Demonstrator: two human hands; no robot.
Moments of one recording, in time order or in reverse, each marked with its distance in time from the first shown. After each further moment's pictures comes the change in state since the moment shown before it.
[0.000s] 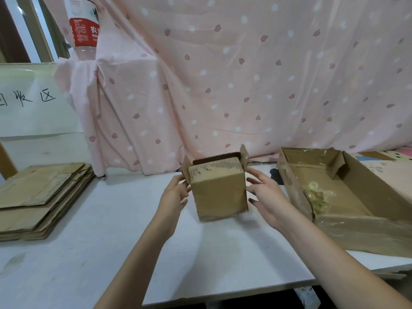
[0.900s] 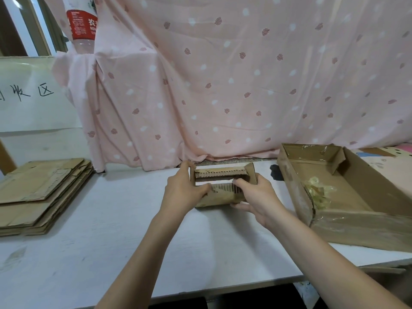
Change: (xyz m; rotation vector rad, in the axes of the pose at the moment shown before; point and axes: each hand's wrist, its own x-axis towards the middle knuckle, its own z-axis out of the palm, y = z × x) left_hand 0.003 0.016 0.019 0.758 0.132 0.248; right_hand -0.015 0.003 0.024 -0.008 0.077 0.037
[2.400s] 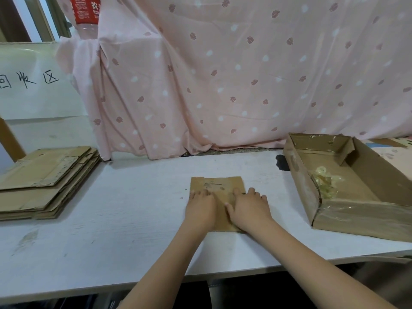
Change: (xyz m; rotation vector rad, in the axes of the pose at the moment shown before) left_hand -0.002 -0.071 0.083 0.757 -0.256 0.222; right_hand 0.020 0.076 0.011 -1.602 -0.038 -0.313
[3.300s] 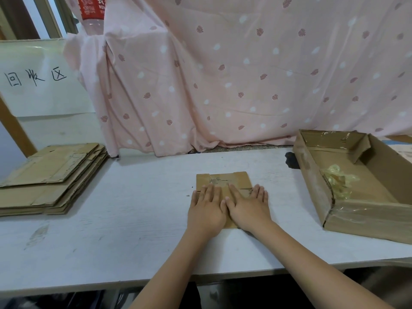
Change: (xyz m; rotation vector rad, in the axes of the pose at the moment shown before) left_hand -0.006 -0.006 0.030 -0.143 0.045 -0.086; right_hand 0.018 -0.011 0.027 0.247 -0.121 0.059
